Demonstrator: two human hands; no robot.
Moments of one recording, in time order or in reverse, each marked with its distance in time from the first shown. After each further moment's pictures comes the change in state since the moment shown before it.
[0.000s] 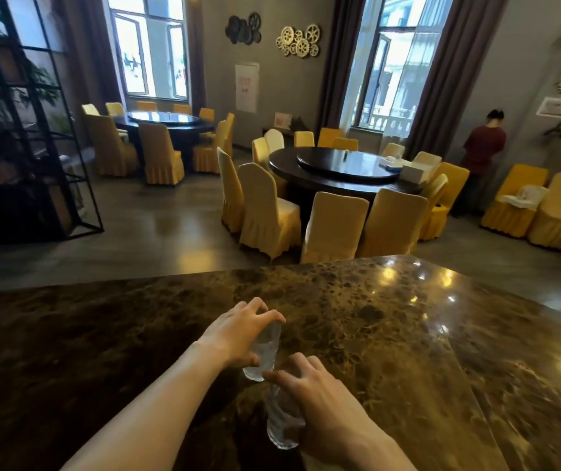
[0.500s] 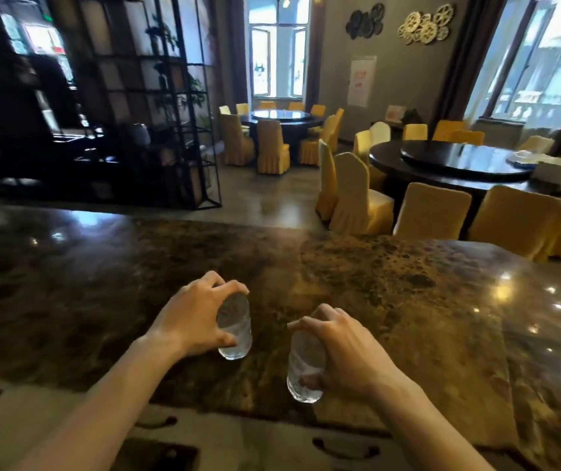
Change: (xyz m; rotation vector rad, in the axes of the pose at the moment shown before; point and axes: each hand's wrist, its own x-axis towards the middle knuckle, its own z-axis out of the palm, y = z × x) left_hand -0.261 0.132 -0.036 -0.025 0.225 -0.509; right_hand -0.141 -0.027 -0.014 0.020 0.133 -0.296
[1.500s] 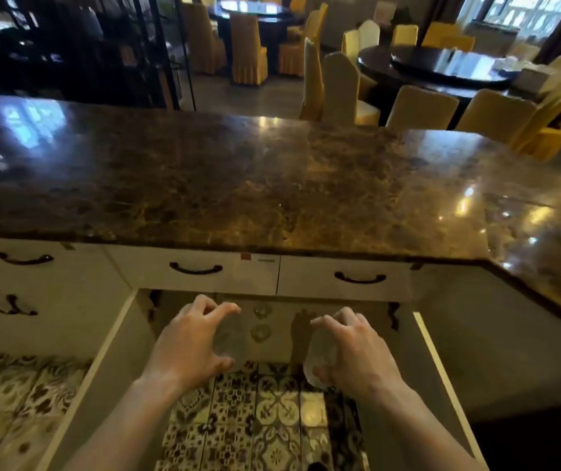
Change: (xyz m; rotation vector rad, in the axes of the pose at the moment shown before) left_hand -0.280 -0.049 0.113 -0.080 -0.120 -0.093; right_hand -0.186 -0.146 0.167 0.061 -0.091 0.331
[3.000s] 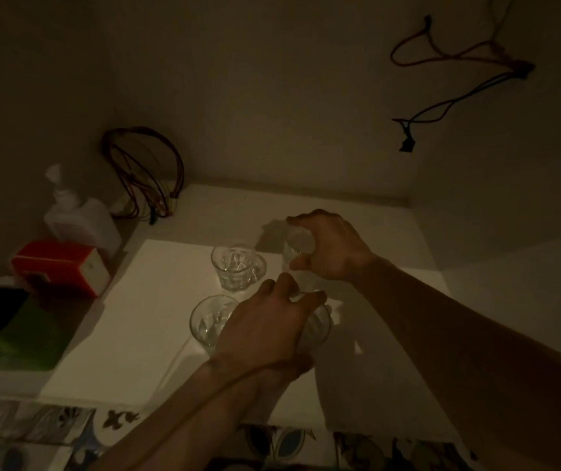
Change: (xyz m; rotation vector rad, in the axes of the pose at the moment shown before) left_hand 0.349 -0.181 0.760 0.112 0.011 0.280; right_hand 0.495 0.319 0.659 0.046 0.066 -0.124
